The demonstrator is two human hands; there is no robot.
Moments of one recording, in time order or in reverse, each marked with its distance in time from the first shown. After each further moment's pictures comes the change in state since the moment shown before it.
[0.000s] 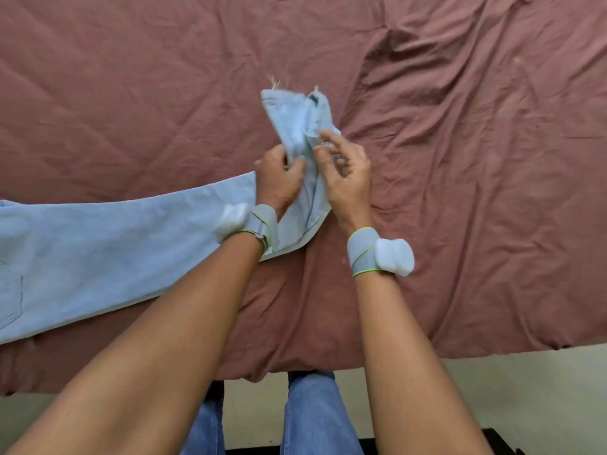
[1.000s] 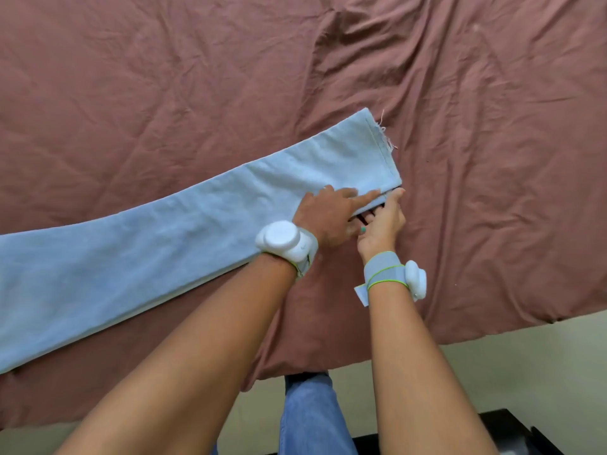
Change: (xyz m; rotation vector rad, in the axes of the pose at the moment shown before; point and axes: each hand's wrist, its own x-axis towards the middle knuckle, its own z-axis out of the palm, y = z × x) left_hand -0.061 0.033 0.096 0.969 -0.819 0.407; right_hand -0.021 0.093 -0.091 0.705 0.539 0.763
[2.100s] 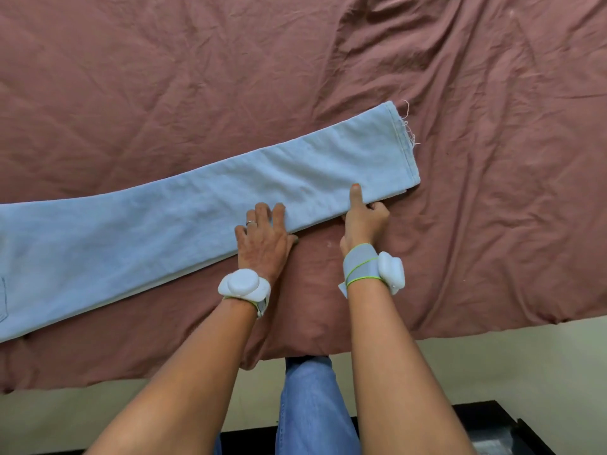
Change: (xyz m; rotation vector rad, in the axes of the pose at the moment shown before) left_hand -0.076 -0.075 0.092 0.299 0.459 -0.494; right_hand -0.029 0.040 0.021 -0.405 0.128 -0.140
